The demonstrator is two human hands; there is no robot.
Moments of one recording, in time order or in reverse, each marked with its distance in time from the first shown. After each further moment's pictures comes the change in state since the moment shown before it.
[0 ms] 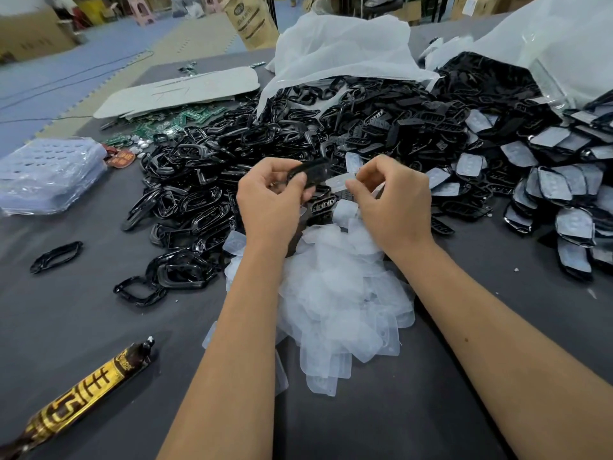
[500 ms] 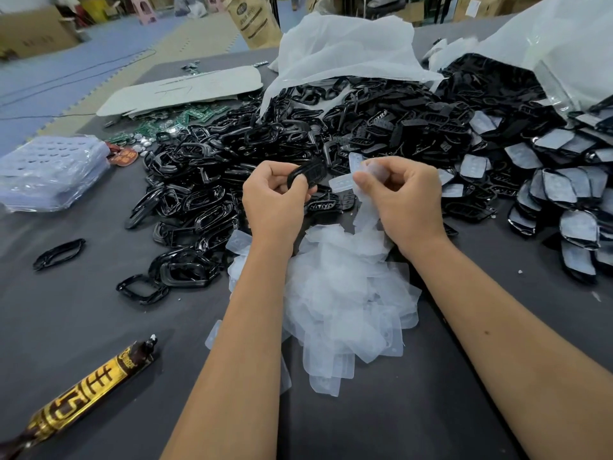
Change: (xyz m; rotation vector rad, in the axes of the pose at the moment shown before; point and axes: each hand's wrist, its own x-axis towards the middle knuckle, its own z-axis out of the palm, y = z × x) left_hand 0.000 -0.002 0.002 -0.024 0.057 -0.039; right_hand 0.004 0.006 -0.004 0.359 -0.019 0.125
